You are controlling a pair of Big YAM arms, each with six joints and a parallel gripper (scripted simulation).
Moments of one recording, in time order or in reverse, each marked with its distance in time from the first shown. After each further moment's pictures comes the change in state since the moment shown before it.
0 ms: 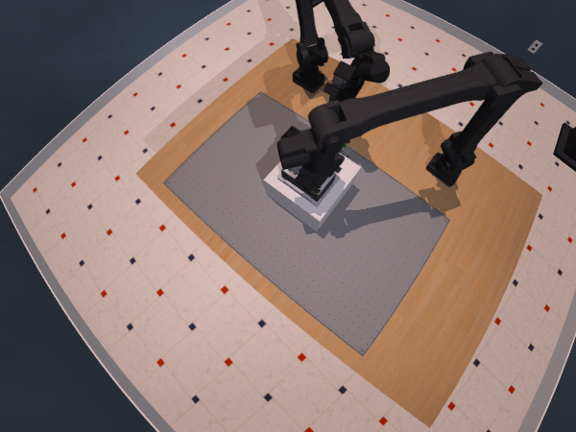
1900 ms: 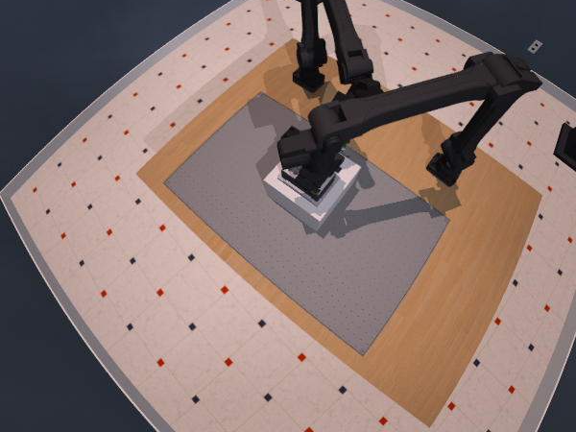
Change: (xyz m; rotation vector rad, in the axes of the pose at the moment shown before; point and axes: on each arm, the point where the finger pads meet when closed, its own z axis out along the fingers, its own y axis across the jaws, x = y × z) left arm 0.000 0.000 0.000 0.000 0.000 0.000; right arm -0.007 0.036 0.068 -0.003 0.001 -0.012
